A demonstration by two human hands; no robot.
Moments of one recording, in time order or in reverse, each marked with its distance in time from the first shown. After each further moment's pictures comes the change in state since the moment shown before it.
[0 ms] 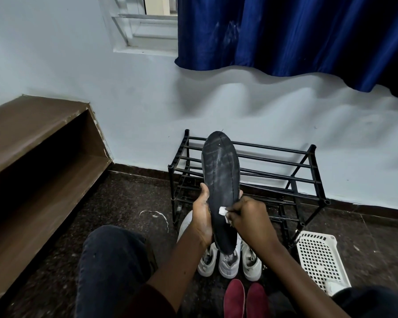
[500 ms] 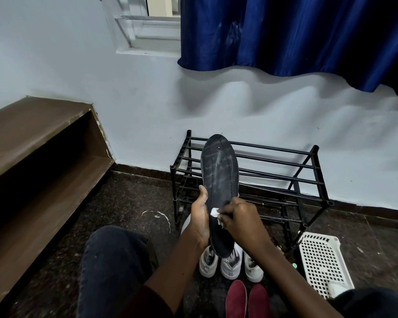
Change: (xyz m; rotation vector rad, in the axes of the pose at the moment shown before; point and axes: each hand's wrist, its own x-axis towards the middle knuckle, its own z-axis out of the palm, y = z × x) left_hand -0.004 0.007 -0.006 0.013 0.033 -0.014; right_hand 0.001 -0.010 0.009 -0.022 -0.069 -0.115
